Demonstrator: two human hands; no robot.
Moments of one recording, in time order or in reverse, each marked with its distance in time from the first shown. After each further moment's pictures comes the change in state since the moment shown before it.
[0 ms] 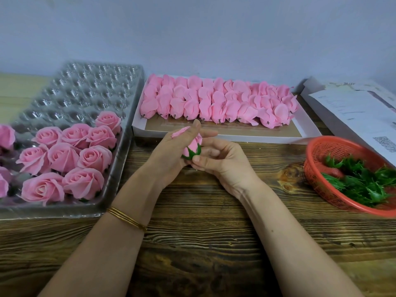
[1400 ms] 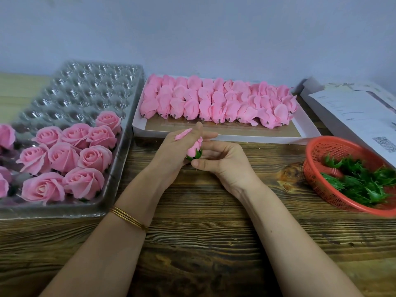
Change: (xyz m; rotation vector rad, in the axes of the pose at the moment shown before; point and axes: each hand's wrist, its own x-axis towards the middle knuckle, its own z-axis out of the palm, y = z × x) left_hand 0.002 -0.004 0.007 0.069 0.096 0.018; right_hand 0.003 0.003 -0.001 -0.097 0.073 0.003
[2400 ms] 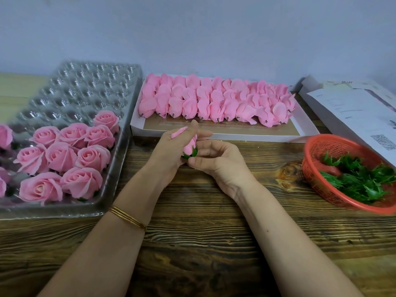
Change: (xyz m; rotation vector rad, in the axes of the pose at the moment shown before) left_hand 0.003 -0.002 -0.001 -0.041 0.065 -0.038; right_hand 0.000 0.001 0.006 0.051 0.063 0.083
